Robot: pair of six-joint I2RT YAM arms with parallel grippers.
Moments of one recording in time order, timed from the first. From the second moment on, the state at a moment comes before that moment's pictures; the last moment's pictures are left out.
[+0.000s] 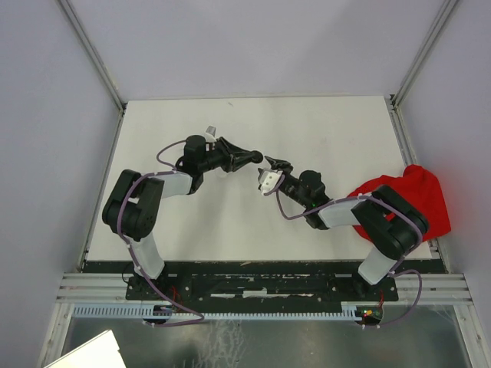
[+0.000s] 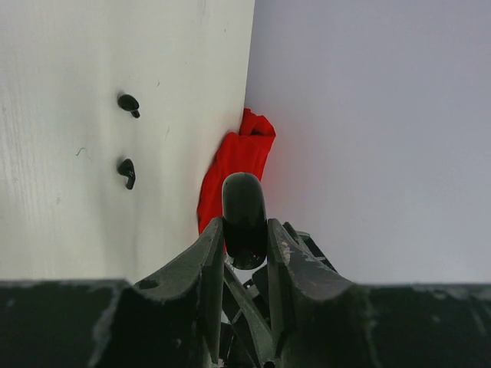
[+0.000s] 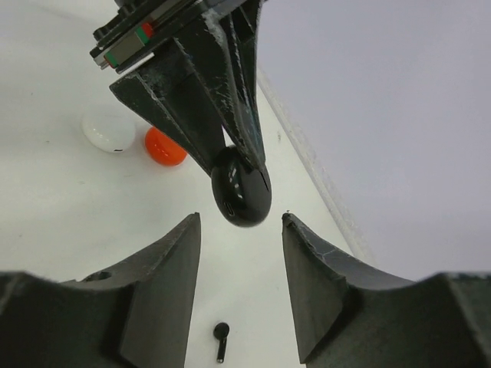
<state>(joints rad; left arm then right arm) -0.36 1.81 0.89 0.64 0.61 -1.35 0.66 1.71 0.58 1.13 -0.22 -0.80</state>
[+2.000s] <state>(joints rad) -0.48 1.93 0.59 1.52 0.11 -1.42 0.39 1.83 0.94 0.88 -0.55 1.17</state>
